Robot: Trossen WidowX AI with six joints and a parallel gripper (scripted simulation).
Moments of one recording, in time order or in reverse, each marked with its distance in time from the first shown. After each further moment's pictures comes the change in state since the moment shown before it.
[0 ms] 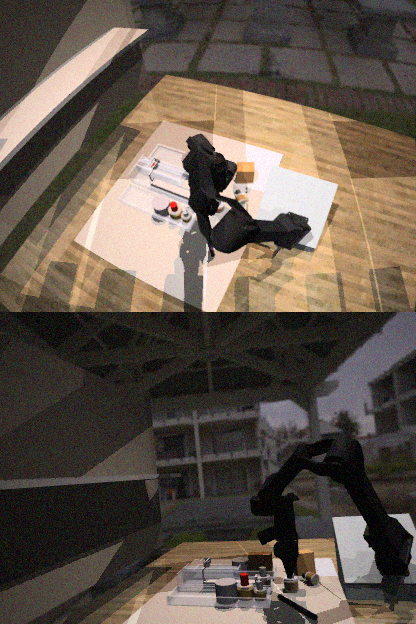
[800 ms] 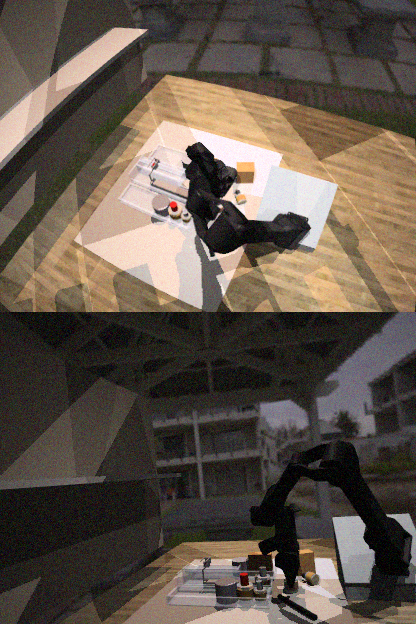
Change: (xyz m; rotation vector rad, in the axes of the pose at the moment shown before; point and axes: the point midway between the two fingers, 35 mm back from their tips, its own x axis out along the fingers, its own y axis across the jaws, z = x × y) arm 0.031 0.000 0.000 0.002 -0.002 0.002
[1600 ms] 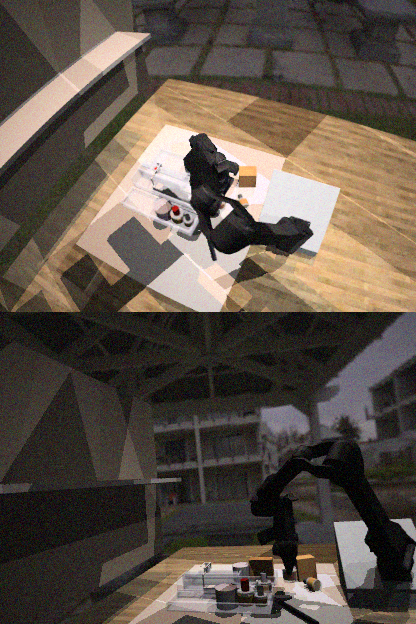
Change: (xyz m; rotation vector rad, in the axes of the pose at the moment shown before) arm -0.042 -0.004 0.003 0.013 0.004 0.003
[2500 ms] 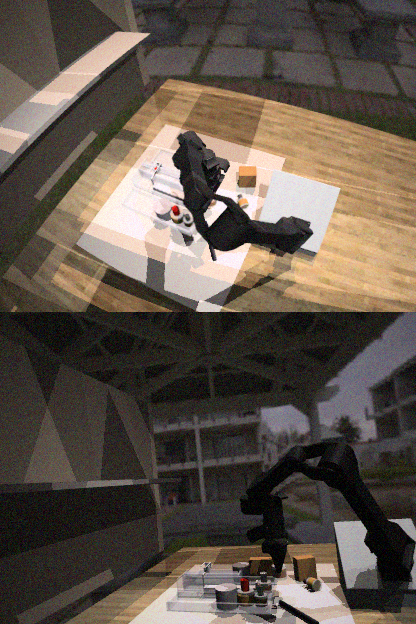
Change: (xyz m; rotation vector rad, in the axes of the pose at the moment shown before) arm -0.009 0.007 0.028 -0.021 -0.001 -0.005
